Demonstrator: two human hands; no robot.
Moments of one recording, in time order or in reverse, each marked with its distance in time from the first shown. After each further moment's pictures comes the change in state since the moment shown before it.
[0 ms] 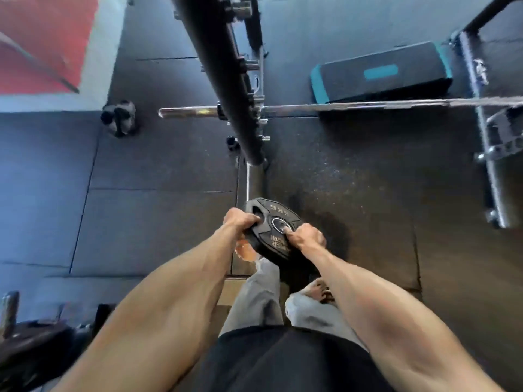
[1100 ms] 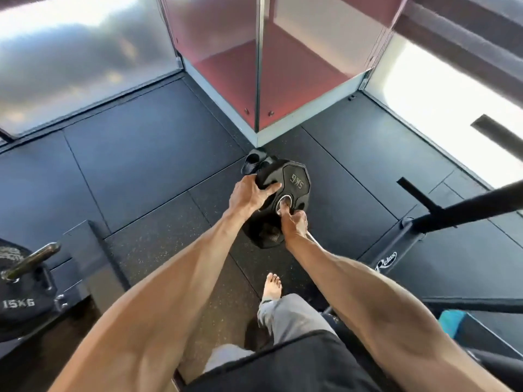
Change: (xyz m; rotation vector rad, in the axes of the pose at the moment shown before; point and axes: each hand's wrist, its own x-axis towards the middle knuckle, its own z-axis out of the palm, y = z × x) left_hand 0.252 0.090 -0.568 -0.519 0.591 0.218; right_hand 0.070 -0.730 0.062 0.149 -0.061 -0.558
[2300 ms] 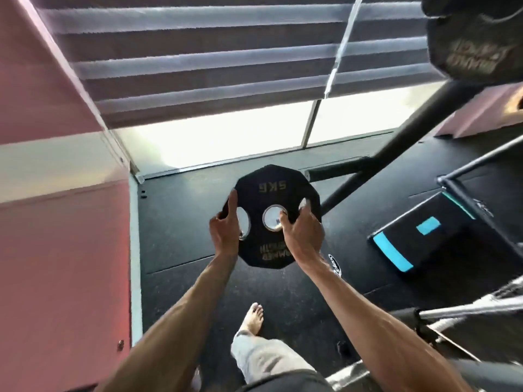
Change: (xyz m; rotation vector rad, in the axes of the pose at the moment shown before) left_hand 0.428 0.432 0.202 -0.304 -0.598 0.309; right_hand 0.338 -0.292 -0.261 -0.102 1.190 0.179
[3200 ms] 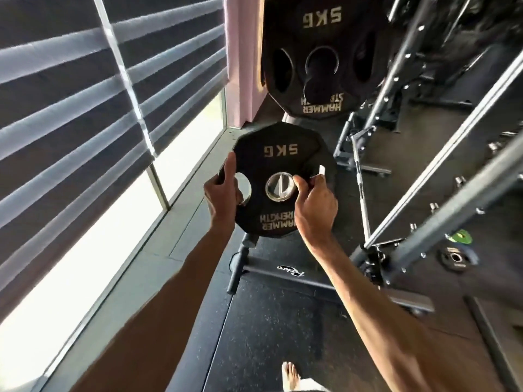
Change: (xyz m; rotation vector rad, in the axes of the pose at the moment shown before) left_hand 0.109 0.235 0.192 -0.171 -1.126 0.309; right_hand 0.155 -0.105 -0.094 -0.169 0.981 0.572
